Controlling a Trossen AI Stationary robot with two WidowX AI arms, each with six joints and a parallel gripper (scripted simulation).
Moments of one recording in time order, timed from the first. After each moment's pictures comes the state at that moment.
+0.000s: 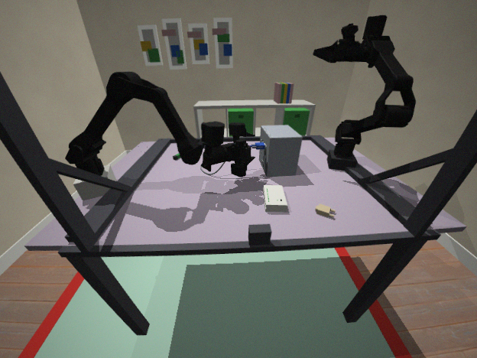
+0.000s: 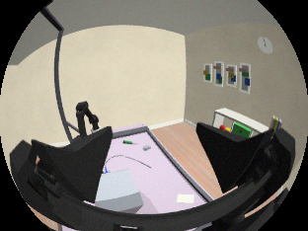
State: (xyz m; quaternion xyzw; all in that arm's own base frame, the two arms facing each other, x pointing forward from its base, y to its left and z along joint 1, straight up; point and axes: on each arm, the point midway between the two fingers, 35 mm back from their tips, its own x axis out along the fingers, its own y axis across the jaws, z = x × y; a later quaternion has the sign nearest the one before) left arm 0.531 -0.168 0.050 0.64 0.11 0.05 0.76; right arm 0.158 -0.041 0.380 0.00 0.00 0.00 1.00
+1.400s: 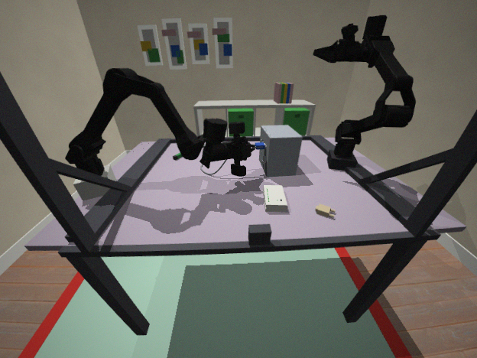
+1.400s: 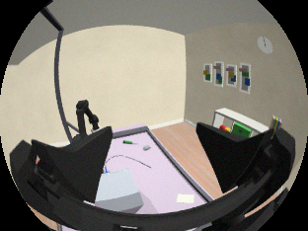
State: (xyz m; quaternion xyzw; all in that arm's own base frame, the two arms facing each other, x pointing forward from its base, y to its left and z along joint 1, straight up) left arm 0.531 -0.168 0.049 0.60 0.13 0.03 0.79; right arm 0.158 -0.041 0.380 0.00 0.00 0.00 1.00
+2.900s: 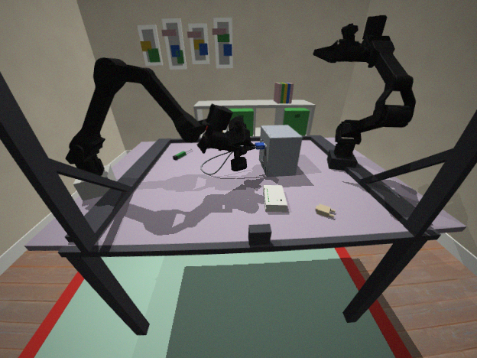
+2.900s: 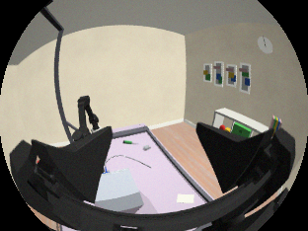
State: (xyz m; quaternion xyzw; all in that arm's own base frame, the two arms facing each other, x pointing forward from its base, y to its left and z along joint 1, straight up) left arm 0.532 -0.164 0.056 0.45 0.19 -0.04 0.87; right arm 0.158 -0.041 0.380 0.00 0.00 0.00 1.00
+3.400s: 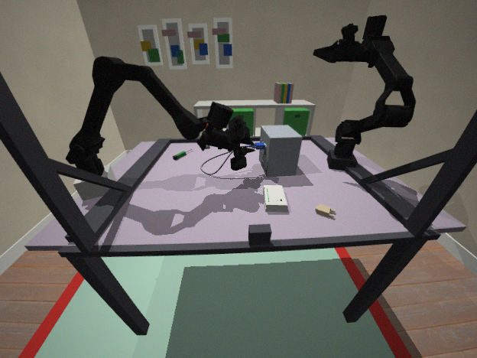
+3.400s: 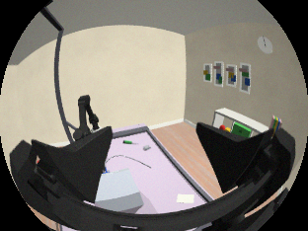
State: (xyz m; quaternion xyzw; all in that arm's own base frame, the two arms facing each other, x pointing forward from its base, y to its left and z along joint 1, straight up) left arm 0.532 -0.163 0.056 0.42 0.20 -0.05 0.88; right arm 0.158 -0.041 0.380 0.00 0.00 0.00 1.00
